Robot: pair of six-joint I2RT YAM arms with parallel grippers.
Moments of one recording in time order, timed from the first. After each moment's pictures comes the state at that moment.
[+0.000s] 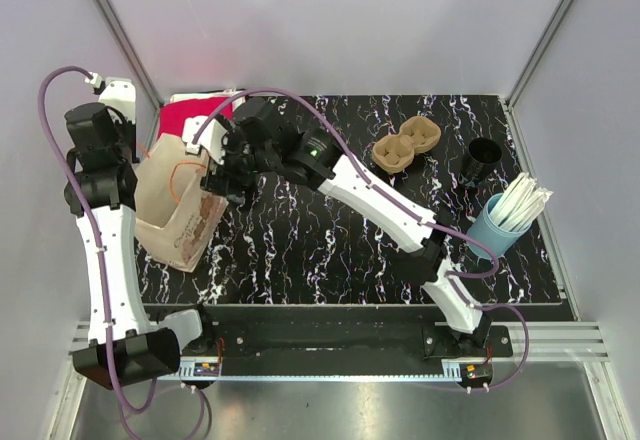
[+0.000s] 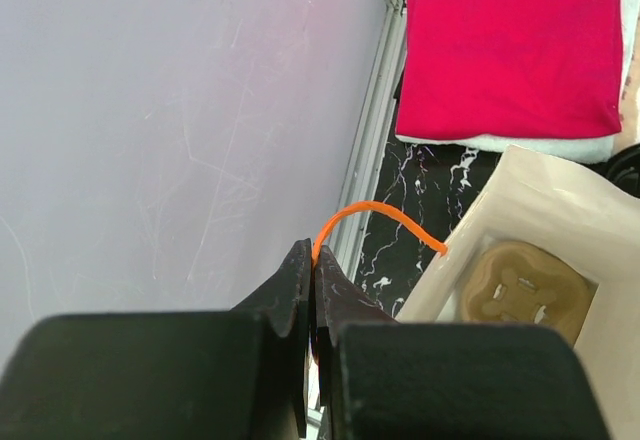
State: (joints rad) left arm 0.26 1.11 1.41 -0.66 -0.16 0.37; right arm 1.08 2.25 2.68 -0.85 -0.22 -0.43
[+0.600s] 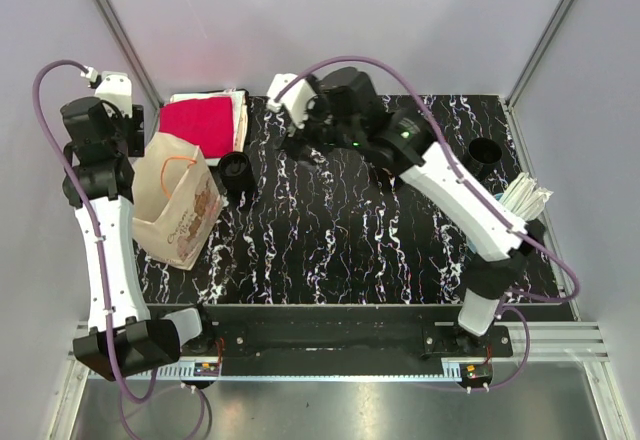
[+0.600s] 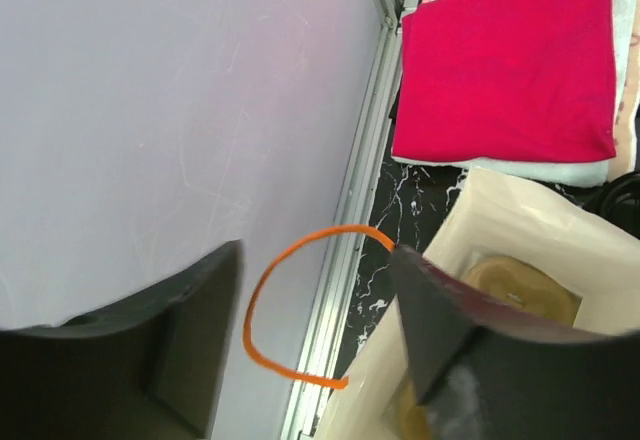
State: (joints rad) left arm 0.29 1.16 1.43 -0.61 -0.12 0.37; right arm 0.90 1.80 2.23 -0.86 -0.01 -0.44
